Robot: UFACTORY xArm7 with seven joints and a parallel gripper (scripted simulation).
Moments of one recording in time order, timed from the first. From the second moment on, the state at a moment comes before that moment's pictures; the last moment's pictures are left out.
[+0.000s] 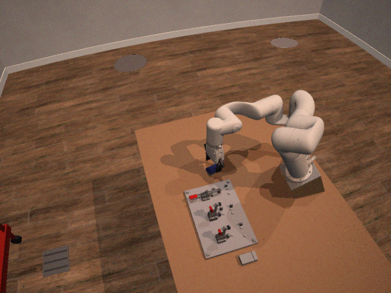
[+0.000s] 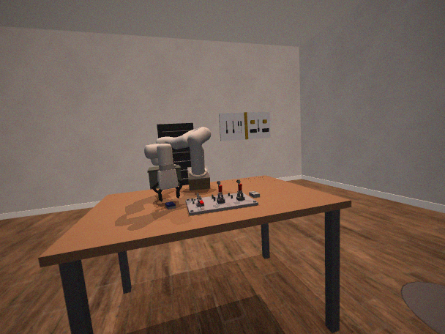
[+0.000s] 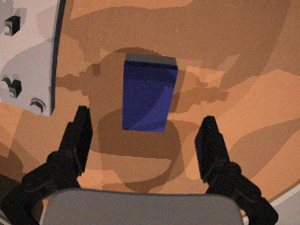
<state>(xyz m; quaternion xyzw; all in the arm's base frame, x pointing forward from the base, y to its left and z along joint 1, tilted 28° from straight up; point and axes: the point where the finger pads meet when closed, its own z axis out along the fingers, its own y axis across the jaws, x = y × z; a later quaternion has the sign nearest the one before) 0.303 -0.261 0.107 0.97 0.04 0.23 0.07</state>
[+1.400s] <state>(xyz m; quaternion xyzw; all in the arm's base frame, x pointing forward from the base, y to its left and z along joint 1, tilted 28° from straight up) 0.317 -0.265 0.079 0.97 0.04 0.23 0.07</state>
